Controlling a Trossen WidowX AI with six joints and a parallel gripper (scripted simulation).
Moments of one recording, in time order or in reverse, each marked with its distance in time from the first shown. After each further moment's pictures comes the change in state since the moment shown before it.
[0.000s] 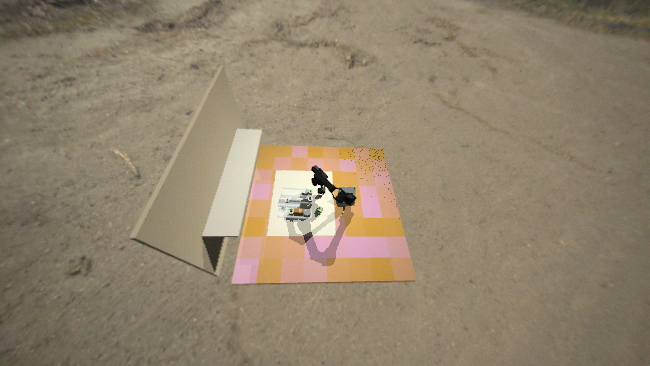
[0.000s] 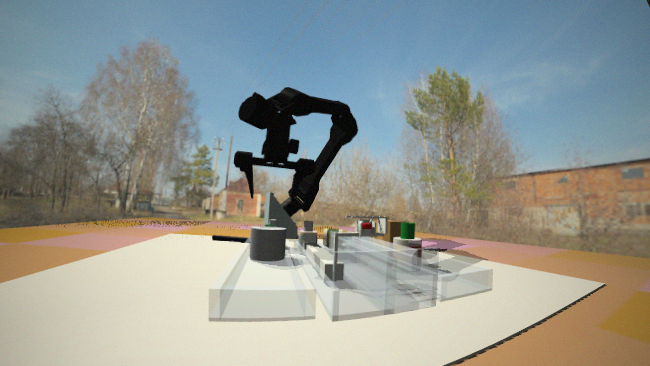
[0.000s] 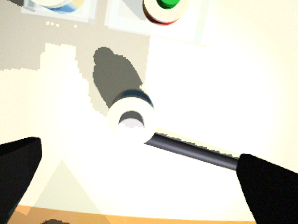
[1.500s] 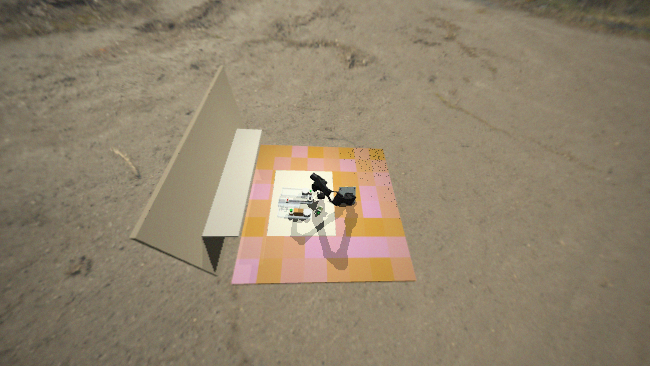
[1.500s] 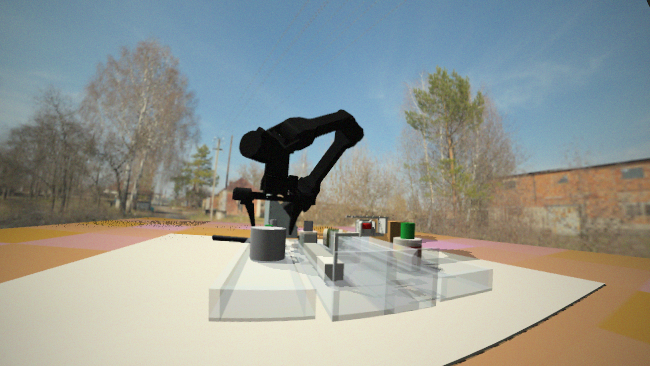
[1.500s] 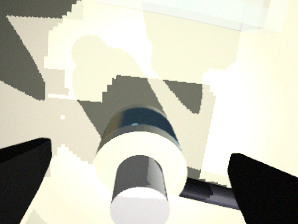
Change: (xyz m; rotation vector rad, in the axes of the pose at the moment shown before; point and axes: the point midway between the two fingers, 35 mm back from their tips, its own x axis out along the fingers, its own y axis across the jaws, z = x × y) arm 0.080 0.006 -0.006 0.011 0.023 0.005
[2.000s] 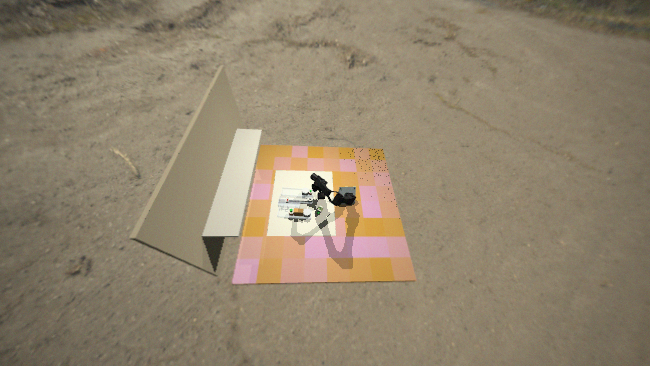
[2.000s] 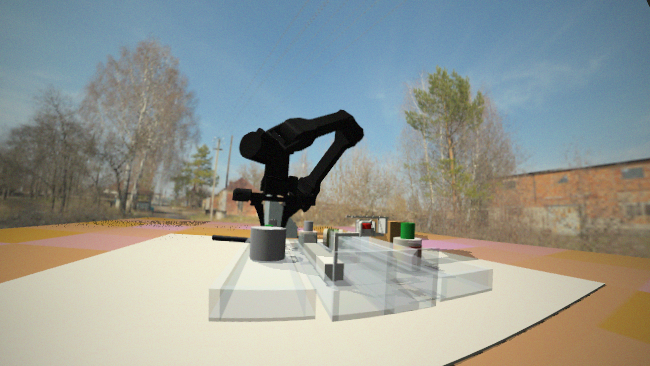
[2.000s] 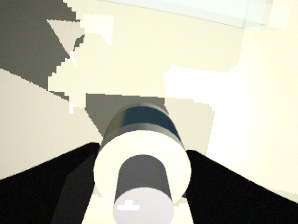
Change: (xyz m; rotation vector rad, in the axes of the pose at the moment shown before) arm 0.002 0.000 -0.001 0.002 0.002 0.003
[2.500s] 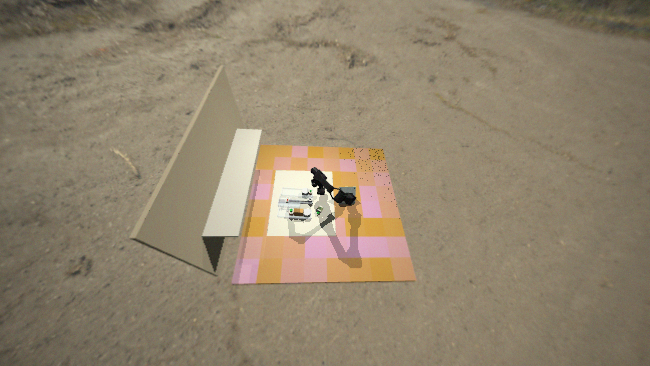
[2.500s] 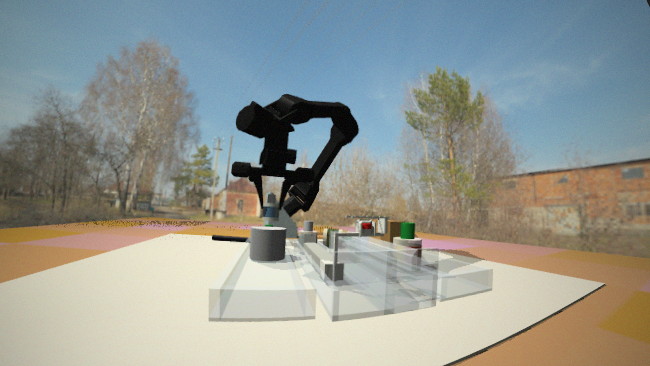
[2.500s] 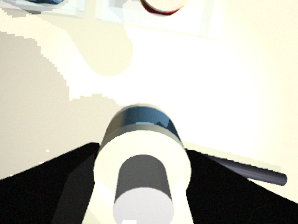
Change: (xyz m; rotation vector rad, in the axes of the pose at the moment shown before) arm -0.059 -0.007 0.005 0.015 0.001 0.001
